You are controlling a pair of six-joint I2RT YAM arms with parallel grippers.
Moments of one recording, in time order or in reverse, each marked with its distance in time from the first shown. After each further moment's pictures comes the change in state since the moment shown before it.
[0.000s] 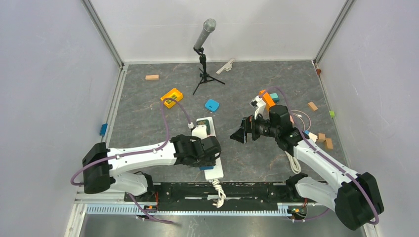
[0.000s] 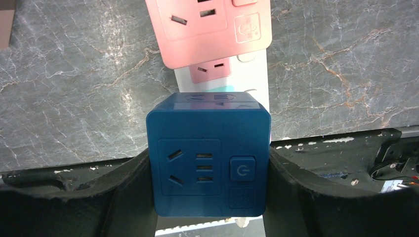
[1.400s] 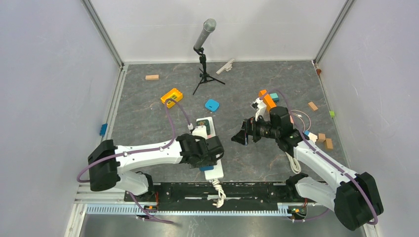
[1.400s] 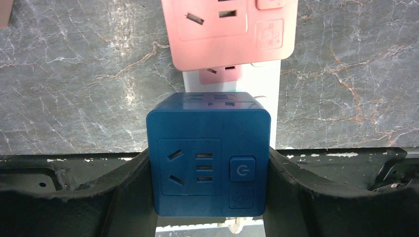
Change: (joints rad) left arm 0.002 0.090 0.041 -0.040 -0.001 -0.087; right arm -0.019 -0.001 -0.032 0.001 -0.023 0.000
